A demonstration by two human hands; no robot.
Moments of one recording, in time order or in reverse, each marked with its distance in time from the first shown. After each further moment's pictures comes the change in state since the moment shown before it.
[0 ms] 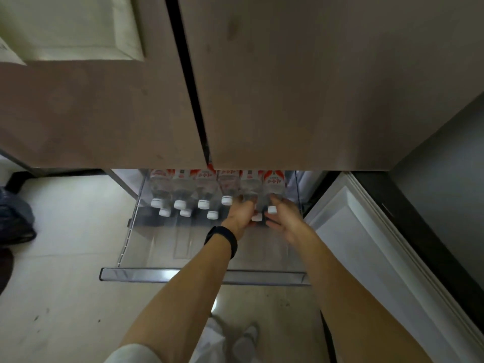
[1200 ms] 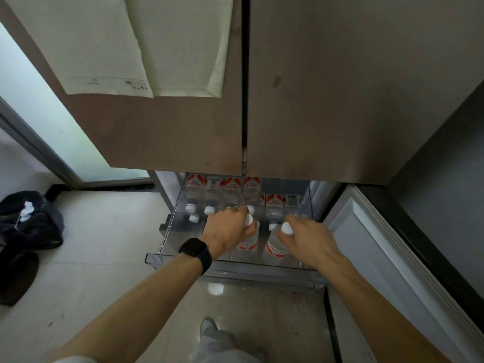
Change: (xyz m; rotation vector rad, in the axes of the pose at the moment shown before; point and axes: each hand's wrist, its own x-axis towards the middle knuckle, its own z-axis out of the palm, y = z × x) left_hand -0.127 0.021 -0.087 1.437 0.256 0.724; right_hand -0.129 -0.009 -0.009 -1.491 0.127 -0.760
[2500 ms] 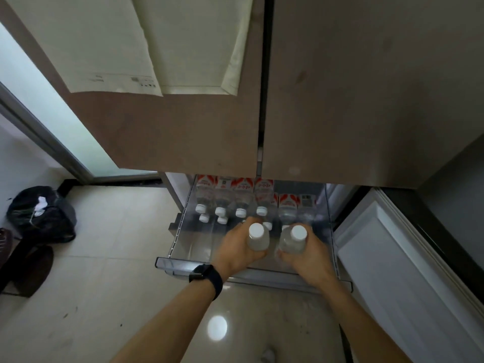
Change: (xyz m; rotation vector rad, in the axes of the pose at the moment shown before) left_hand -0.014 -0.019 0.055 -0.603 -0.015 -0.110; right_hand 0.017 -0.006 0.082 0.697 0.038 0.305
